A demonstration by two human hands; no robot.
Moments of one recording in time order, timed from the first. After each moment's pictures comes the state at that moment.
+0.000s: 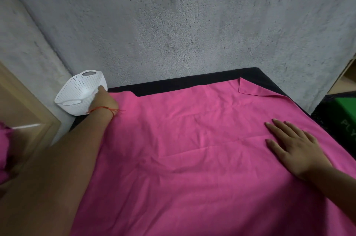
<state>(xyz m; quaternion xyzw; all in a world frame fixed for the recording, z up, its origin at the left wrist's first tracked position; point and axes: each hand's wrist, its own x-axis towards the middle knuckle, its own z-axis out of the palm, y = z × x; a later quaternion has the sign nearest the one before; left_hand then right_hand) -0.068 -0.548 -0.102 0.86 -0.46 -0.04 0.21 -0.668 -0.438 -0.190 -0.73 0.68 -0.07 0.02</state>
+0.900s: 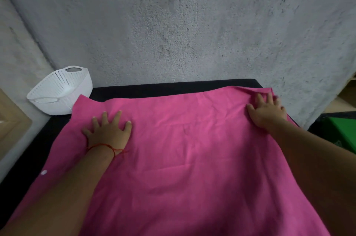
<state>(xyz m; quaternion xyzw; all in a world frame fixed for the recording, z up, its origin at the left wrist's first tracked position) -0.144 -0.509 -0.190 0.86 -0.50 -0.03 0.04 -0.640 -0.637 -0.164 -0.64 0.76 -0.05 0.06</state>
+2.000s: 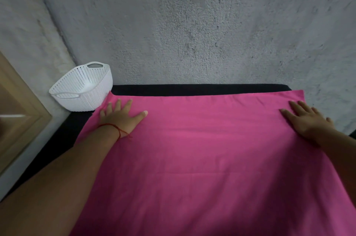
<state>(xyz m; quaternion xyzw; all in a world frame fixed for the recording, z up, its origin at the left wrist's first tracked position) -0.071 -0.561 -0.180 0.85 -0.53 -0.08 0.03 -0.657 -0.669 -0.180 -0.65 0.76 -0.04 0.09</state>
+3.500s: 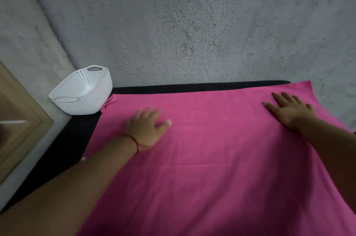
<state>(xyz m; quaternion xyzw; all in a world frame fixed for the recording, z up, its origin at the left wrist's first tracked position) -0.142 -0.549 -0.183 0.76 -0.65 -0.06 0.03 -0.627 -0.697 -0.186 -0.67 0.74 -0.02 0.07</state>
